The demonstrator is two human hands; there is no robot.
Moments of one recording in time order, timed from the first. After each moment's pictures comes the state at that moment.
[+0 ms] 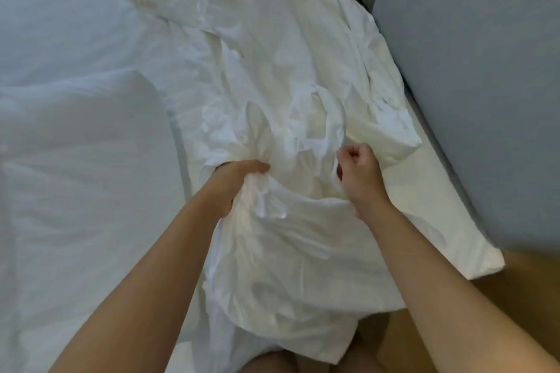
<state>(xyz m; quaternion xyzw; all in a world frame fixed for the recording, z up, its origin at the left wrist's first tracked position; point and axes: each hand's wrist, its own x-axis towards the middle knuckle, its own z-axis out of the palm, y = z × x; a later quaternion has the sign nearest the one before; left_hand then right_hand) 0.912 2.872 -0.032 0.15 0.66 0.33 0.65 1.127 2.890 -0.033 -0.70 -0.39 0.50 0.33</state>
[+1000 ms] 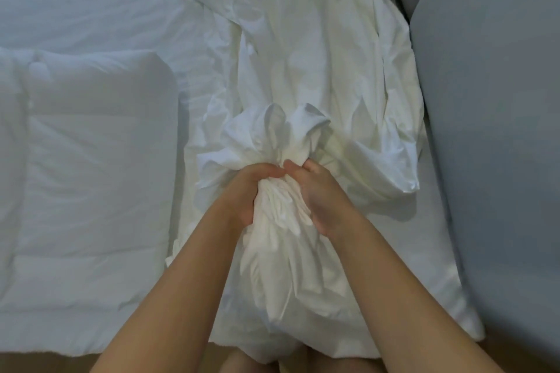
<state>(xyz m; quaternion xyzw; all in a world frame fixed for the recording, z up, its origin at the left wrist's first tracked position) 1.024 2.883 -0.005 0.02 0.56 0.45 0.70 1.141 2.923 0.001 -0.52 -0.33 0.77 0.16</state>
